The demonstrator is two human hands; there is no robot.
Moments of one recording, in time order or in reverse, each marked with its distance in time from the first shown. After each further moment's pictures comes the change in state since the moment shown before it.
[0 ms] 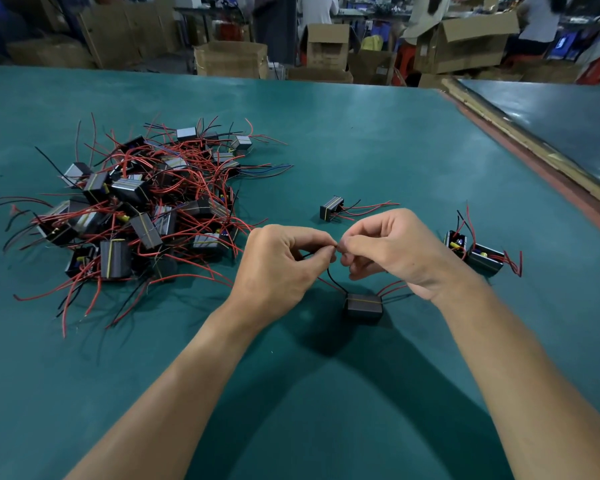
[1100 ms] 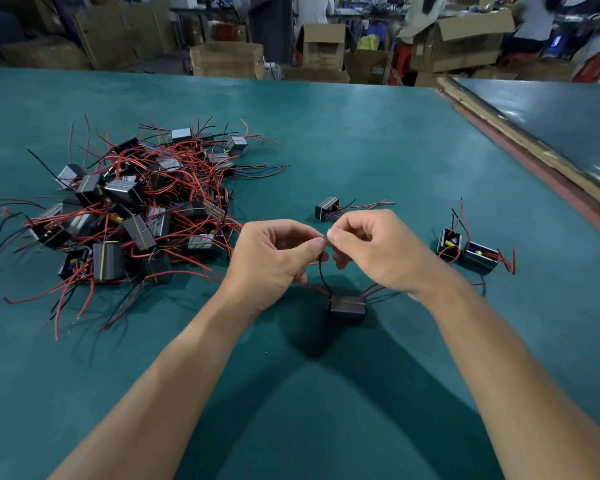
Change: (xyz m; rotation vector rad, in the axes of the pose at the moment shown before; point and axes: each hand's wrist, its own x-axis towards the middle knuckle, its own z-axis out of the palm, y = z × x) left_hand 0.005 0.006 -0.003 -0.363 -0.005 -0.286; right_hand 0.003 0.005 0.006 -0.306 0.054 -0.173
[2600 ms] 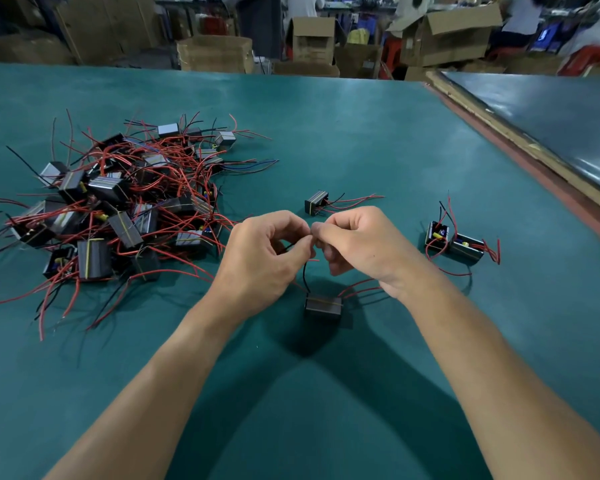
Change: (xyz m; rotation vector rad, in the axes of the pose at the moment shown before) left_hand -0.002 -0.006 -0.001 0.370 -0.013 0.241; right_hand 0.000 -0.006 0.009 0.193 0.039 0.203
